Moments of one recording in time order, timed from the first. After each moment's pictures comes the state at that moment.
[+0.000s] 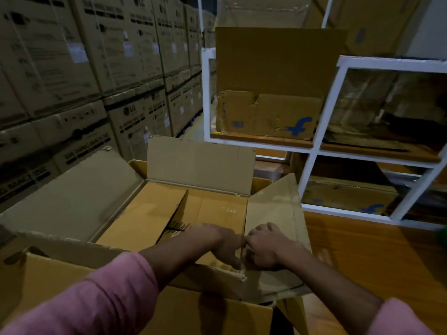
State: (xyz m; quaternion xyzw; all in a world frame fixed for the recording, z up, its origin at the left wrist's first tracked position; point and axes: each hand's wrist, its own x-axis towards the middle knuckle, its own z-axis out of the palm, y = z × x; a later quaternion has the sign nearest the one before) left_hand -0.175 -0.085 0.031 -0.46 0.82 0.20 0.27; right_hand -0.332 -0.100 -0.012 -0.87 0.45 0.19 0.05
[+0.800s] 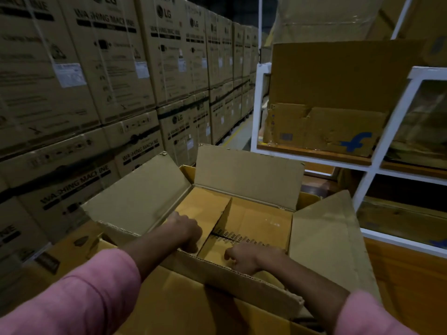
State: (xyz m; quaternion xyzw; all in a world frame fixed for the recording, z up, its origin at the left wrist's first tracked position) left_hand -0.003 -0.054 0.036 -0.65 0.67 0.02 0.35; right_hand -0.185 -0.094 -0.014 -0.90 0.35 0.20 0.18
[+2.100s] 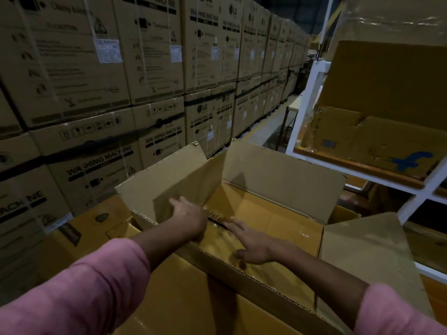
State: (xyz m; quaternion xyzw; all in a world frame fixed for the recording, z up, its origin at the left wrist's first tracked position) left_hand 0.071 -0.053 0.019 -0.79 0.55 0.03 0.28; right_hand -0.114 -0.130 -0.031 -0.93 0.28 0.12 0.20
